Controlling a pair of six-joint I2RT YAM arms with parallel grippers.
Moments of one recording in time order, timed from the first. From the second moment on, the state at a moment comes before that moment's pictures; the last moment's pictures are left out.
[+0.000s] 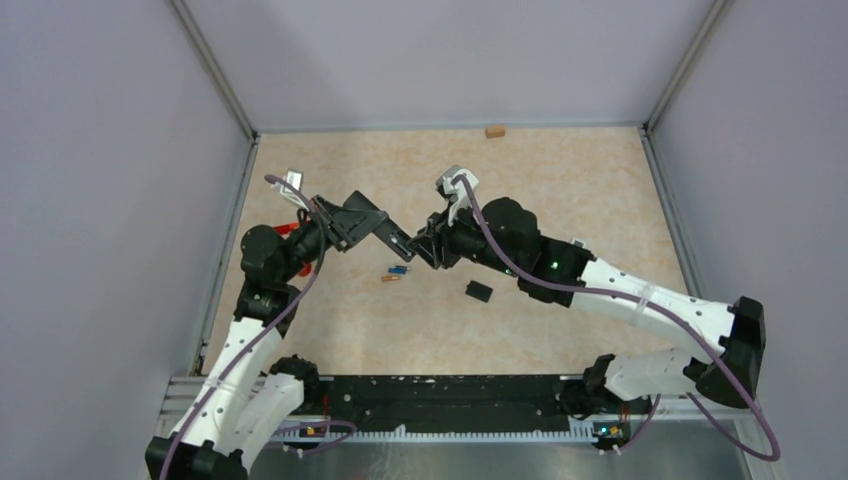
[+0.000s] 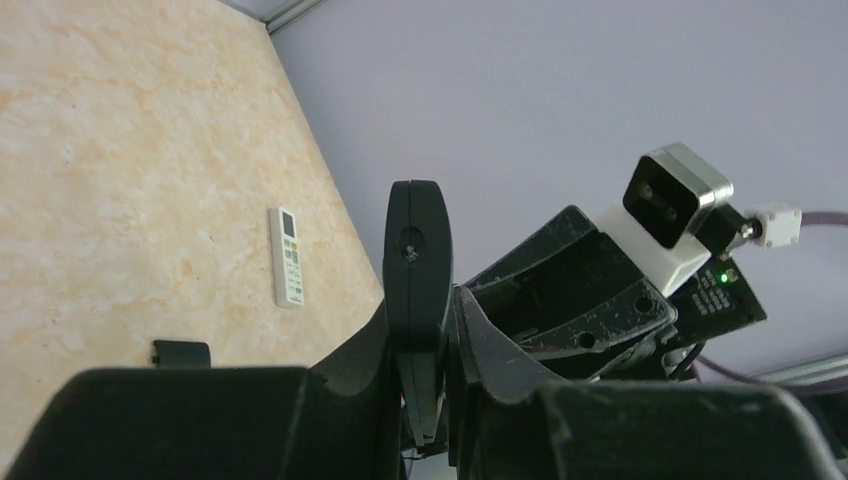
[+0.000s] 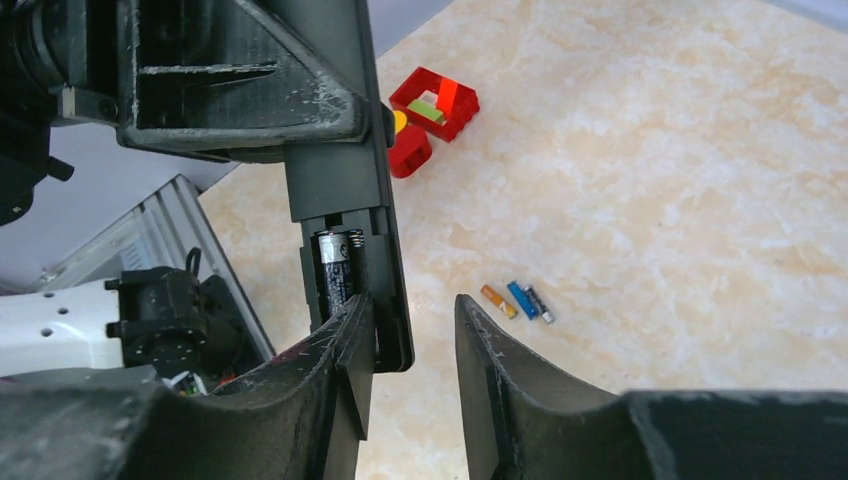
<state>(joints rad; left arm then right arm) -0.20 0.77 0.63 0.31 0.64 -1.21 1.05 1.24 1.13 -0.08 0.04 0.25</state>
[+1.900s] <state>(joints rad) -0.21 0.62 0.76 -0.26 -0.20 -0.58 0.92 2.12 1.49 -0.10 -0.24 0.39</state>
